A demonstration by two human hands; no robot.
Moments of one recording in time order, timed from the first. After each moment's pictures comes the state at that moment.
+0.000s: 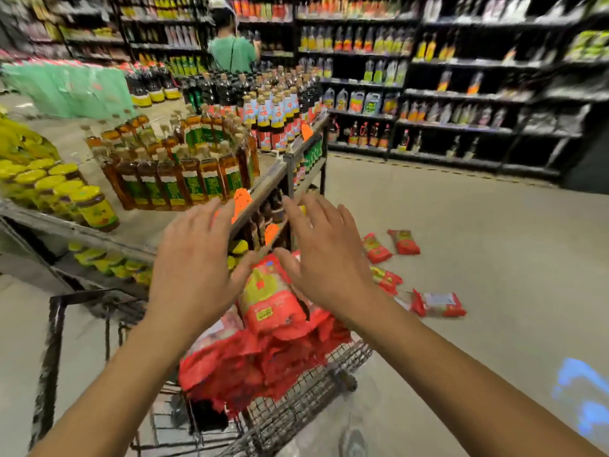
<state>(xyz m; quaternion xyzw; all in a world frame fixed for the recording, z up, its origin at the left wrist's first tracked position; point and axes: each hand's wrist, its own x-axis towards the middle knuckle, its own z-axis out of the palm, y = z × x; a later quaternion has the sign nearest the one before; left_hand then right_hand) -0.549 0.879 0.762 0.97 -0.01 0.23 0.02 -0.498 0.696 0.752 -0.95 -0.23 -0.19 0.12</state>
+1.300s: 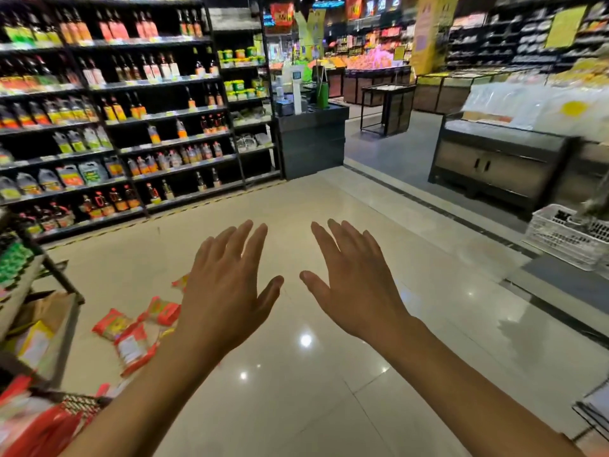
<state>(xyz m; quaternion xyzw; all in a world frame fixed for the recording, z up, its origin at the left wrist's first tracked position) -0.655 0.283 0.794 0.89 -0.41 0.17 0.06 -0.770 0.133 0.786 -0.96 0.21 -0.18 0.08</state>
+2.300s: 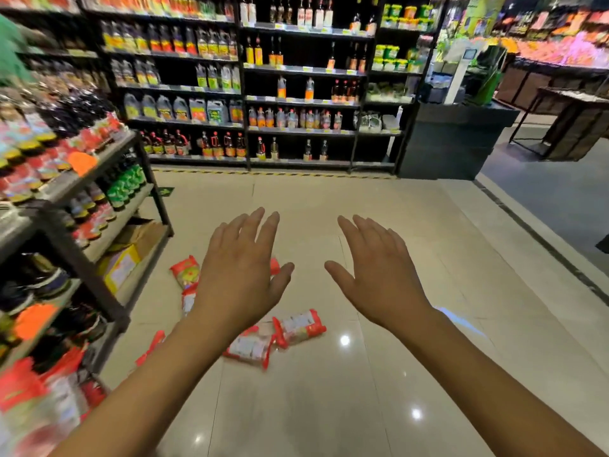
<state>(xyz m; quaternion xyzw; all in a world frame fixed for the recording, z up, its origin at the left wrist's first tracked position) -0.250 0.299 0.744 0.96 -0.23 0.17 0.08 -0.305 0.097 0.757 -0.99 0.03 -0.09 0.07</state>
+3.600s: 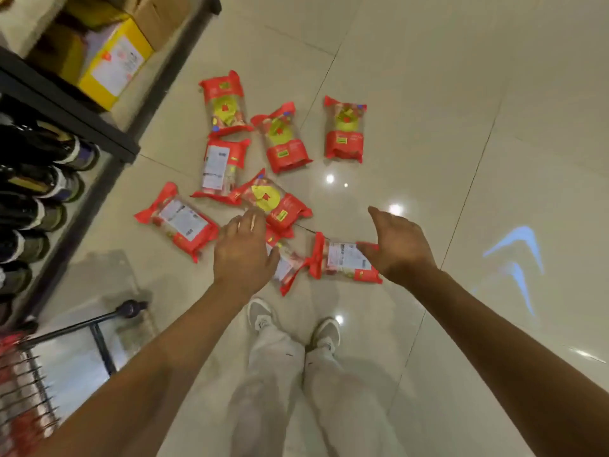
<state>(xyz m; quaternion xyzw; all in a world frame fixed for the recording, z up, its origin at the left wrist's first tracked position) 0.204 0.286 0.207 0.99 0.06 -0.14 0.08 0.277 0.019 0.235 -0.96 -0.13 0.25 0.06</state>
